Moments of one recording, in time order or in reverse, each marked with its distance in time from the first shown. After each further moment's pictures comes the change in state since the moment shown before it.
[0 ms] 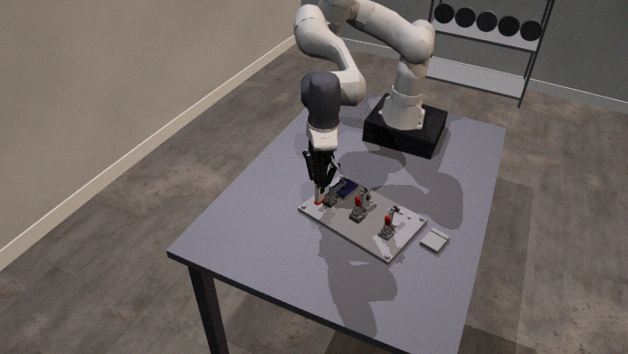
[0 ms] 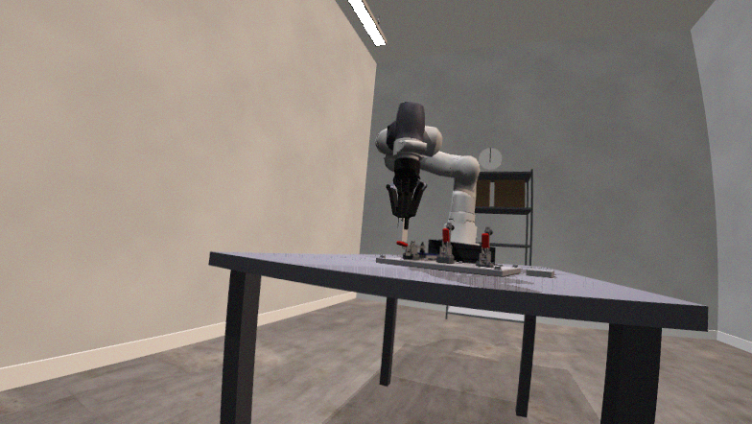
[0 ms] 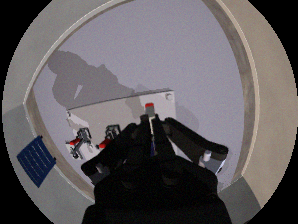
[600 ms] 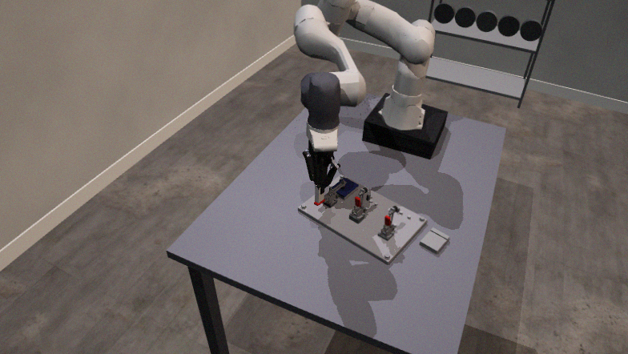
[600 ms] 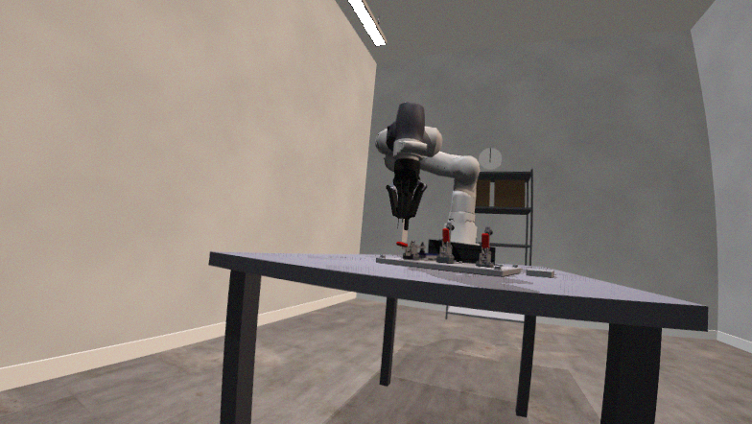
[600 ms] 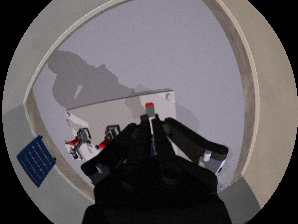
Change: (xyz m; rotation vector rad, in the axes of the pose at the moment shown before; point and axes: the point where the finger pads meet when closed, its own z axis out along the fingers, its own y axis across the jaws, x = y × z) arm 0.000 0.000 0.002 0.000 0.000 -0.001
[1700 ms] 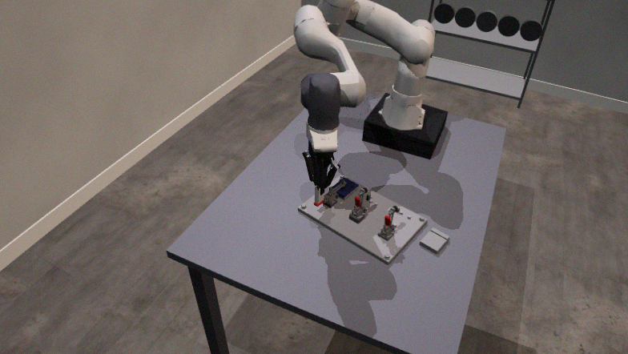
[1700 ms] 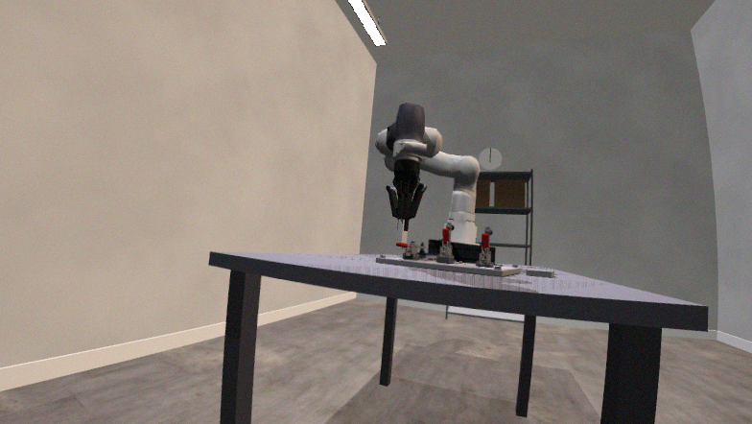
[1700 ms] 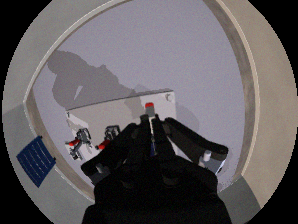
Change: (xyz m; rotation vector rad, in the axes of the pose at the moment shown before) arm 0.001 0.000 0.002 0.000 0.001 -0.001
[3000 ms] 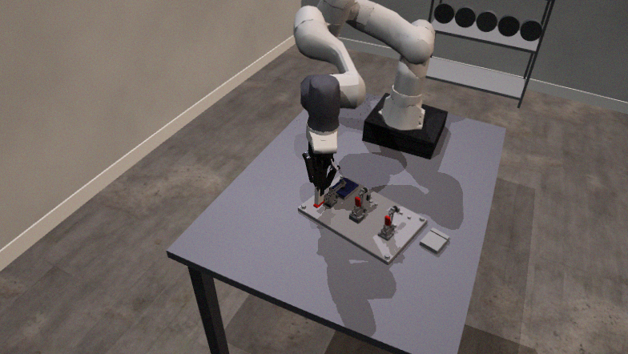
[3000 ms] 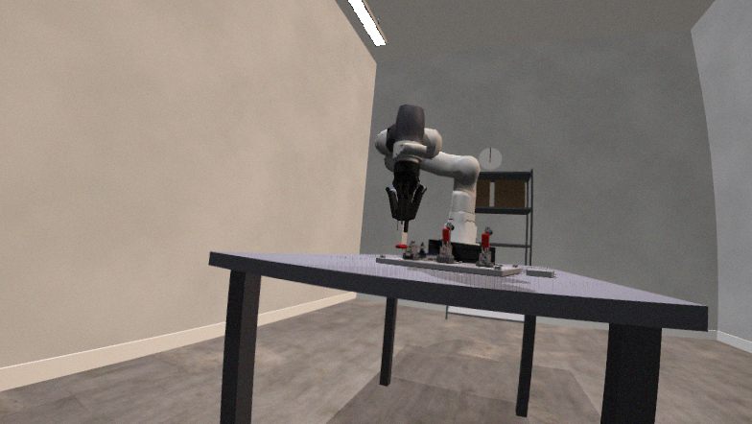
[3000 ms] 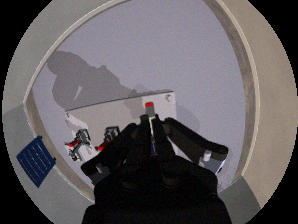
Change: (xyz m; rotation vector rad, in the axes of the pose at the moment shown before) arm 0.001 0.000 0.004 0.000 0.002 0.000
